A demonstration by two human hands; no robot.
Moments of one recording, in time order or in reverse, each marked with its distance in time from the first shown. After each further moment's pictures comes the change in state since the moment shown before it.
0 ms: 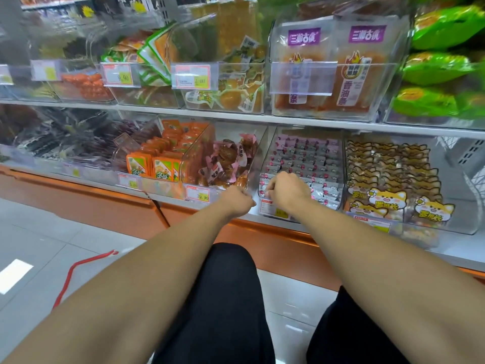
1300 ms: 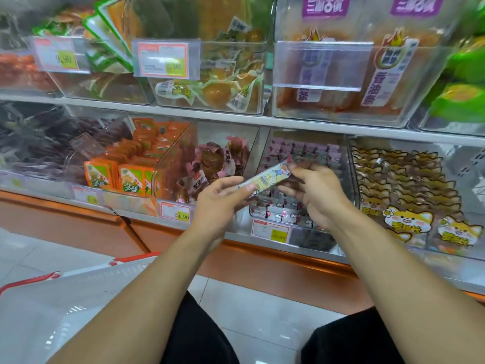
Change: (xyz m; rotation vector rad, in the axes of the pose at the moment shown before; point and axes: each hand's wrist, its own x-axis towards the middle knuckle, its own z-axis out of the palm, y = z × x) left_hand 0.017 0.006 -0.003 -0.974 0.046 0.195; right_hand 0.019 0.022 -0.035 1.495 0.069 0.238
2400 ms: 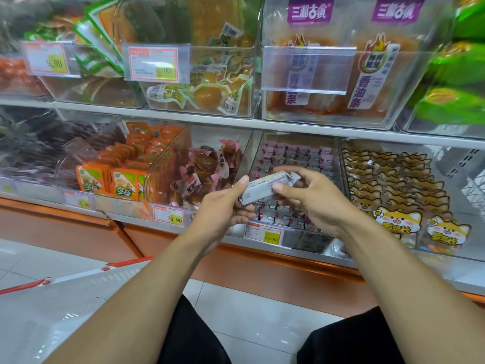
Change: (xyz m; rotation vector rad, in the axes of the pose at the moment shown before) left_hand 0.002 -0.003 0.007 0.127 -0.125 -0.137; right_hand -0.008 -0.003 -0.030 -0.191 -0.325 -0.053
